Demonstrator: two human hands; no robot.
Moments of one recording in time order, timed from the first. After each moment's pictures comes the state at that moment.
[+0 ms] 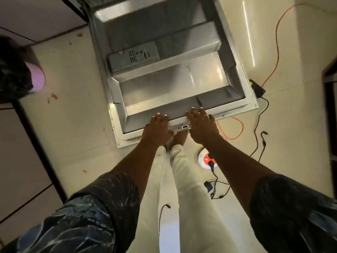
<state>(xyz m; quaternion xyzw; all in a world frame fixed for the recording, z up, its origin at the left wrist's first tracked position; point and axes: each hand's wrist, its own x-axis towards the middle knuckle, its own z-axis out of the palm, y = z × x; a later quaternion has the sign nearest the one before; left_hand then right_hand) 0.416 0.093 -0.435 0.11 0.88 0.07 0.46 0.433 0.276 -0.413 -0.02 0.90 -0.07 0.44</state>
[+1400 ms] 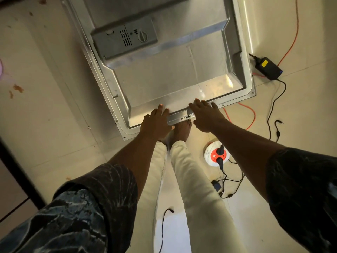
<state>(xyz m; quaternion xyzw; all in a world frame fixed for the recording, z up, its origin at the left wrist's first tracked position) 0.435 0.067 -0.584 0.19 0.86 0.06 0.47 0.454 0.277 -0.566 -0.03 0.88 -0.08 0.47</state>
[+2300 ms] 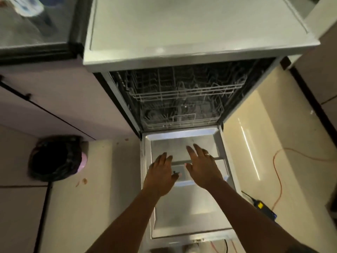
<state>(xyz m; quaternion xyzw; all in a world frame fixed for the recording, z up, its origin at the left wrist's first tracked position) 0.195 0.015 -0.281 0.07 0.95 0.19 0.23 0.174 0.194 -0.269 -0.07 0.97 -0.14 0.19</state>
